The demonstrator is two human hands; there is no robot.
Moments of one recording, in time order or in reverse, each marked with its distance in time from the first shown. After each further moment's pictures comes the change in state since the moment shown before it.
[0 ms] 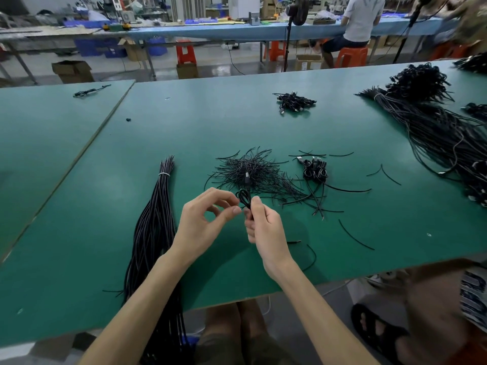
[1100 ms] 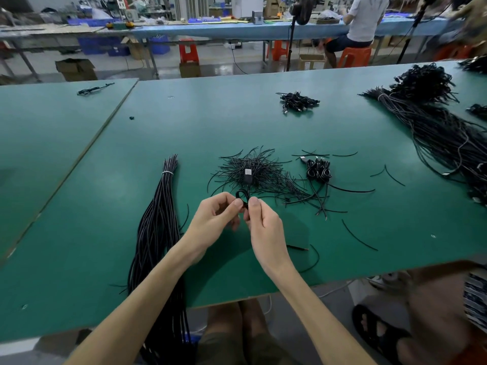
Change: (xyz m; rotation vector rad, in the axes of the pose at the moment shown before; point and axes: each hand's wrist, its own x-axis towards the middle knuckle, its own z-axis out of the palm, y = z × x) left_hand 0.004 0.004 0.006 -0.396 -0.147 -0.432; right_hand -0.006 -0.001 0.007 -0.342 0.073 -0.227
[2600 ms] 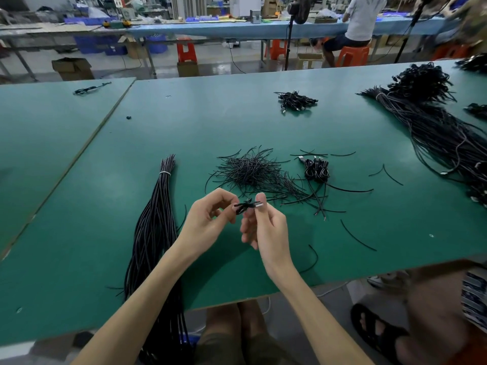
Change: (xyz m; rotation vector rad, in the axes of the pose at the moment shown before) left_hand -0.003 0.002 -0.007 0.244 0.034 0.232; right_hand 0.000 0.001 -0.001 0.341 0.012 0.151
